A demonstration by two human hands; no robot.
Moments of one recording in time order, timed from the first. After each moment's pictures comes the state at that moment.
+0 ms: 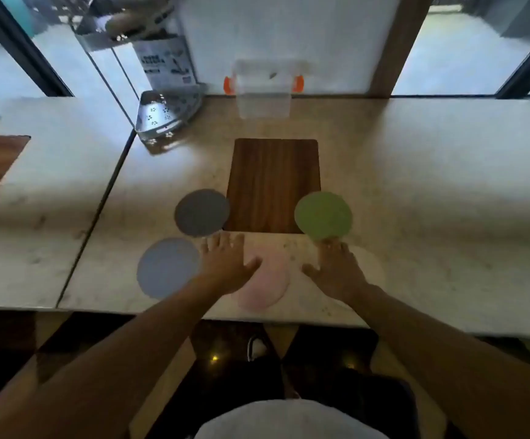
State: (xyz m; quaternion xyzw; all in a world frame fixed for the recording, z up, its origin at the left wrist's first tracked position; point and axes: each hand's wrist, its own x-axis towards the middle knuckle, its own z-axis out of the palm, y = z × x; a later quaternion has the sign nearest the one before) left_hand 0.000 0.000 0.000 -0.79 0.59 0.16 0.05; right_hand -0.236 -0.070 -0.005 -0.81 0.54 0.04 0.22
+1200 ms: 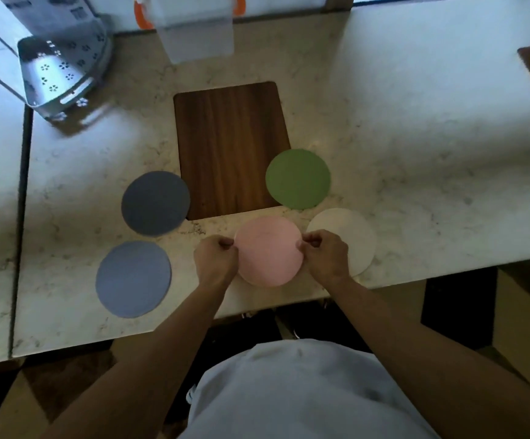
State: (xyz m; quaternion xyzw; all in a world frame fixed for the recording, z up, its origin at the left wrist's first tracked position) left_hand -0.019 -0.036 -0.040 -0.85 0.33 0.36 -0.21; right_hand -0.224 -0.060 -0.048 -0.49 0.75 -0.19 0.41
